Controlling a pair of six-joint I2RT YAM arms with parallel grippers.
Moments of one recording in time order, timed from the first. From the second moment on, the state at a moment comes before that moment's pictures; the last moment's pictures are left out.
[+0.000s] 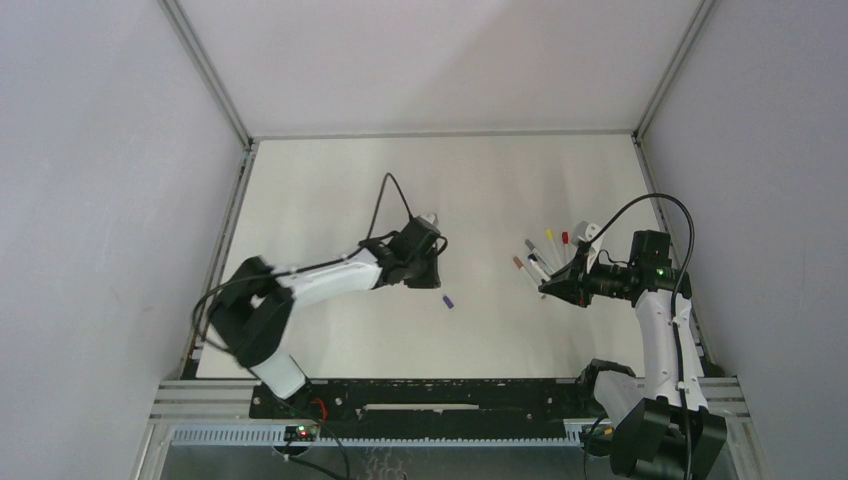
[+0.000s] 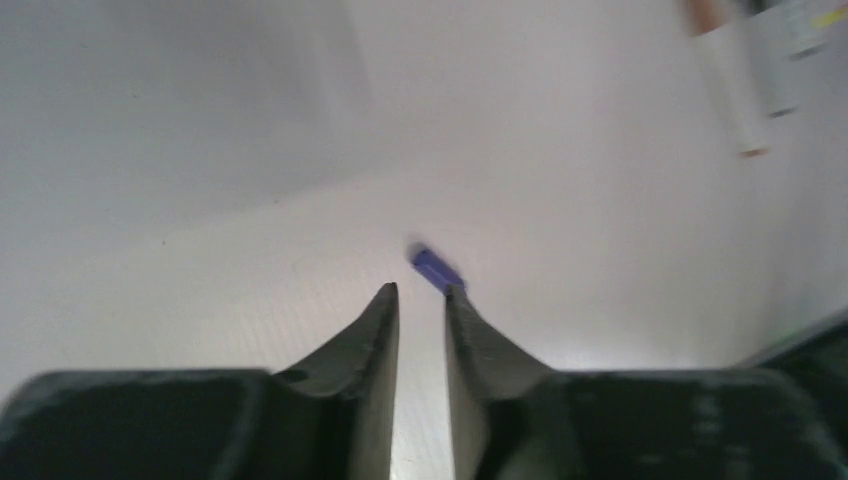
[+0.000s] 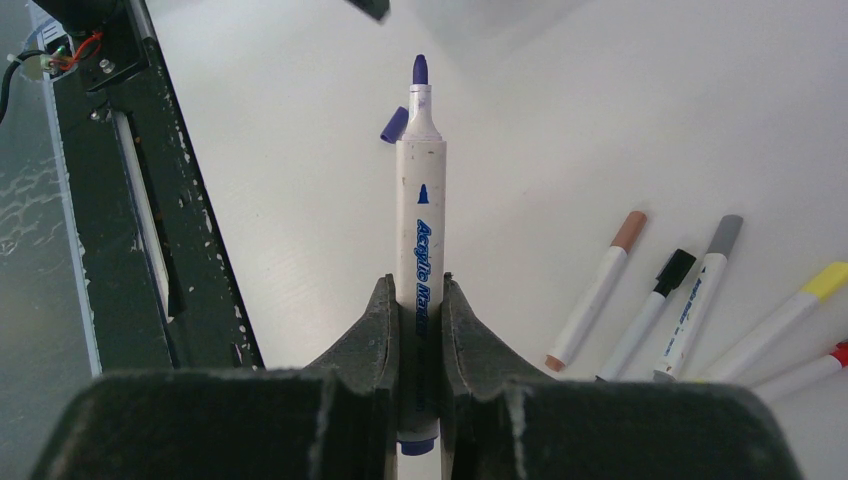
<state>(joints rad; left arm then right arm) -0.82 1.57 1.00 -0.34 -0.06 -0.70 -0.28 0.94 0.73 -0.95 -1.20 -0.96</state>
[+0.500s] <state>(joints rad) -0.92 1.52 0.94 -0.37 -0.14 -0.98 -0.28 0.94 0.73 -0.95 -1.20 -0.96</state>
